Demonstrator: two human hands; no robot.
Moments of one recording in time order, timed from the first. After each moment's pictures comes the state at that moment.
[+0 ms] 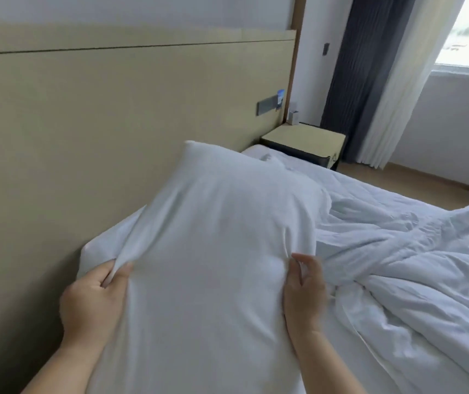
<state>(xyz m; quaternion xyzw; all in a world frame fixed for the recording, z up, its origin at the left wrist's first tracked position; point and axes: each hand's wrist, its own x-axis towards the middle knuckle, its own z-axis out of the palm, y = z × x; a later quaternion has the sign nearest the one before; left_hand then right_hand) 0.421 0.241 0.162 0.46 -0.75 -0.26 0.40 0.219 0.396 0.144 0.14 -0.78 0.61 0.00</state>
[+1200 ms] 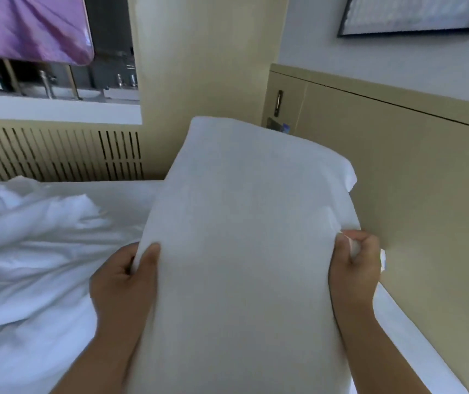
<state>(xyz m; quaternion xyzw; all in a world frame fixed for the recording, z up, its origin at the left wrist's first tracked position) 0.923 0.569 0.219 0.77 0.14 0.30 0.55 0.932 0.330 0.250 0.76 -0.15 0.35 -0.53</state>
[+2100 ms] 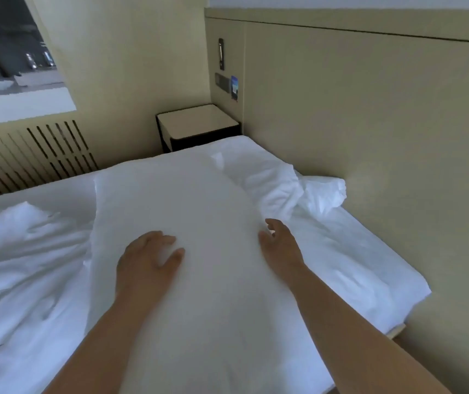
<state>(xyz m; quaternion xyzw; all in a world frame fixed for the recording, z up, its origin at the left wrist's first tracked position) 0.949 0.524 0.186 0.95 -0.02 0.09 0.31 0.949 0.312 0.161 0.87 -0.19 0.03 -0.46</state>
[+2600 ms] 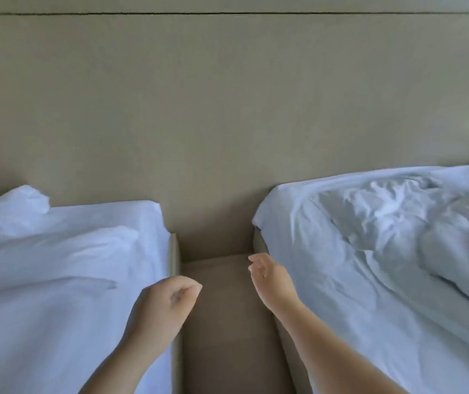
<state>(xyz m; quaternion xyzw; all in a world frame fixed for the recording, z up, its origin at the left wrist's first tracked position) 0.724 0.365 0.153 0.66 -0.60 -0.32 0.34 0.544 0.294 0.109 0.62 -0.66 0.21 -0.37</state>
